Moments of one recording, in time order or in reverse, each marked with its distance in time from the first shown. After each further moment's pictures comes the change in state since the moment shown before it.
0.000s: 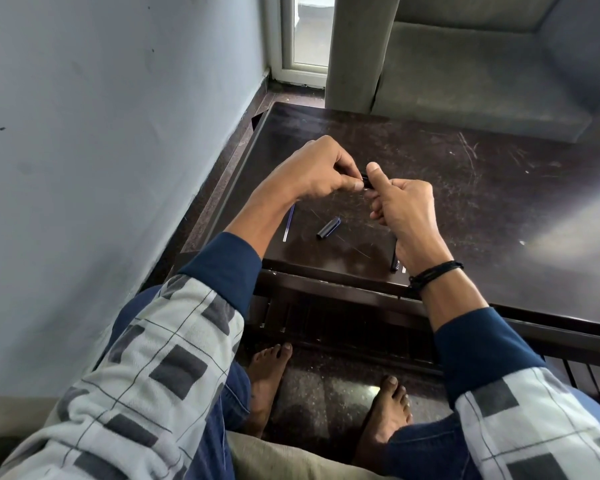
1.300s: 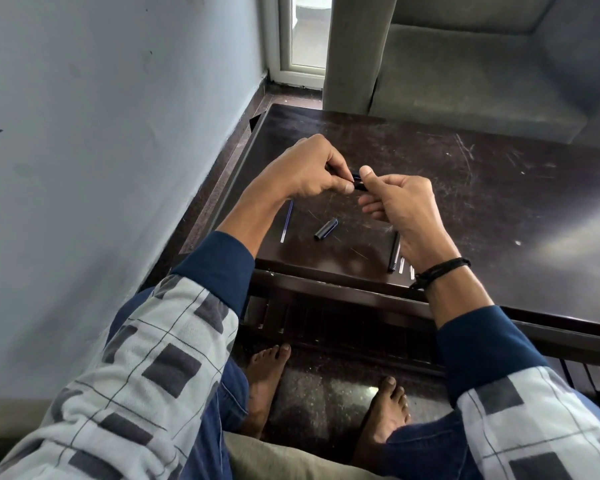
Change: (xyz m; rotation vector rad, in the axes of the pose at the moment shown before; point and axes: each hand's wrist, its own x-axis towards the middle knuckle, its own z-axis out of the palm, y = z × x) left_hand 0.000 -0.008 -0.006 -0.002 0.005 0.005; right_hand 0.006 -0.003 -0.008 0.007 -0.114 -0.006
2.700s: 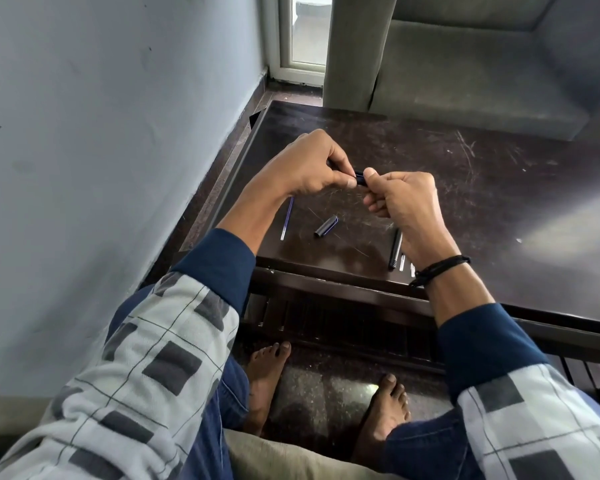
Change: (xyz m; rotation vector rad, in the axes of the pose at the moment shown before) left_hand 0.002 0.001 0.001 -0.003 0.026 0.030; right_hand 0.003 0.003 -0.001 -0.040 0.029 -0.026
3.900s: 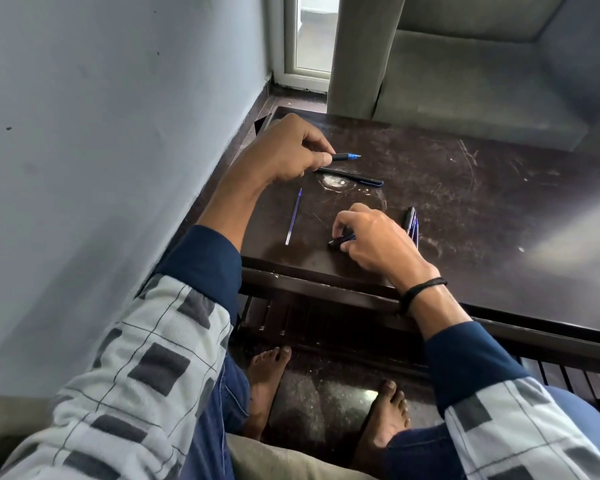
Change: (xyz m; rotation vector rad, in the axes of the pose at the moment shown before) left_hand -0.014 -0.006 -0.038 -0.037 0.125 -0.105; right_hand -0.010 0.027 0.022 -1.023 -0.370 -0.366
